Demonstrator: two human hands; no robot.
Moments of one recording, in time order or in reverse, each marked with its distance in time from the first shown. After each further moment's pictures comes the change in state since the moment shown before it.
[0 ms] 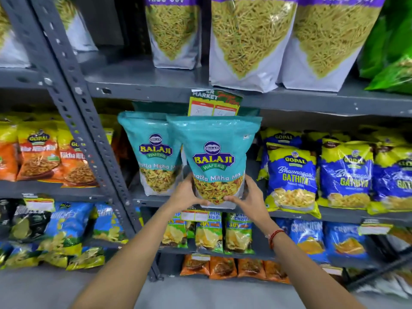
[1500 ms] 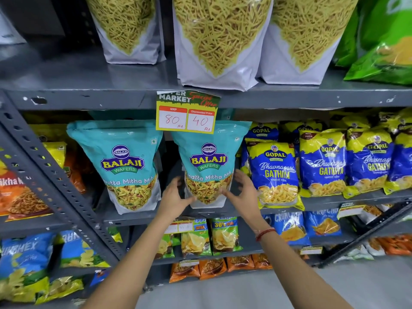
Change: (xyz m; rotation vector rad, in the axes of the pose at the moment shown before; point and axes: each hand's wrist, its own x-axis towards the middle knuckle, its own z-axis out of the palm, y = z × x) left_hand 0.041 -0.017 0.030 -0.032 0.047 -0.117; right_hand 0.018 0.017 -0.004 -0.056 0.256 0.132
